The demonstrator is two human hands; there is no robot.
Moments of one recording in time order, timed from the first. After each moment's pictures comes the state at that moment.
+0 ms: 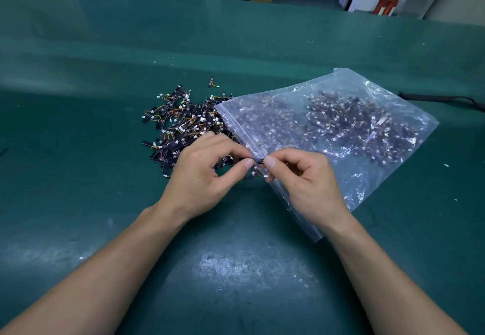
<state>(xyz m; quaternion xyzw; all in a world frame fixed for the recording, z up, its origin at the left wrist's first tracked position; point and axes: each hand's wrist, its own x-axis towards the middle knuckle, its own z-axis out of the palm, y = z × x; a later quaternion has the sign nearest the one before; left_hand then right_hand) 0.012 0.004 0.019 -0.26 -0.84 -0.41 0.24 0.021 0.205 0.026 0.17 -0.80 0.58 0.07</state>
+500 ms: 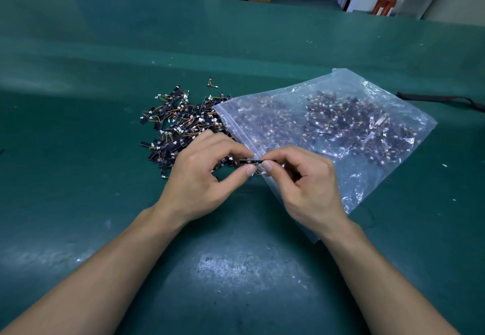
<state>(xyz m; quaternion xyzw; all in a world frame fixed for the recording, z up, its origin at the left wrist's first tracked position) 0.013 0.005 0.019 -0.29 -0.83 -0.40 0.27 0.022 0.205 0.021 0.23 -0.83 0.46 0.22</state>
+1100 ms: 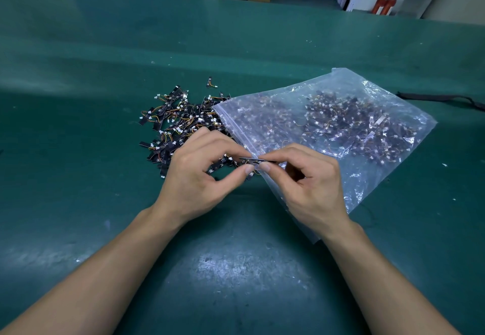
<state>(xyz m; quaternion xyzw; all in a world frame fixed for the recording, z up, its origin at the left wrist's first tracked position) 0.012 0.004 0.021 -0.30 -0.81 -0.40 0.31 0.019 0.209 0.018 0.25 -0.81 0.46 0.25</state>
